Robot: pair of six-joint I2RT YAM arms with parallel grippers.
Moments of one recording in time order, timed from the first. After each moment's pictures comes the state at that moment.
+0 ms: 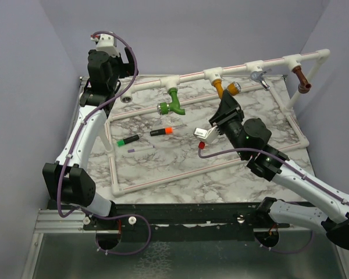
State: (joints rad) left arm -0.17 1.52 1.51 -0.07 -0.06 -0.15; right arm 0.83 1.00 0.91 0.11 0.43 -1.99
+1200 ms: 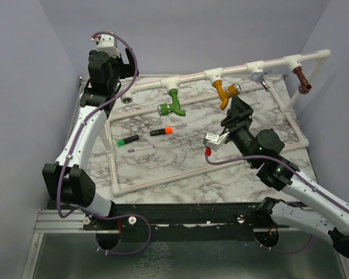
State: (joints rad) left arm -0.17 1.52 1.51 -0.08 -0.06 -0.15; right arm 0.83 0.86 0.81 0.13 0.35 -1.67
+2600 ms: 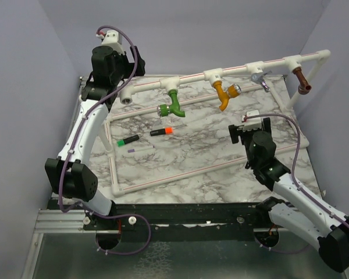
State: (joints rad) left arm -0.18 1.55 1.61 -0.21 0.03 -0.23; right arm 0.55 0.82 0.52 0.18 0.56 -0.30
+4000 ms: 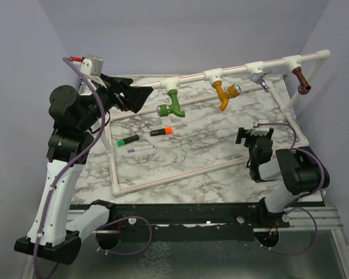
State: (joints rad) left arm -0.23 1.02 1.40 -0.23 0.49 -0.42; right arm 0.12 1.61 0.24 1.26 0.22 -0.06
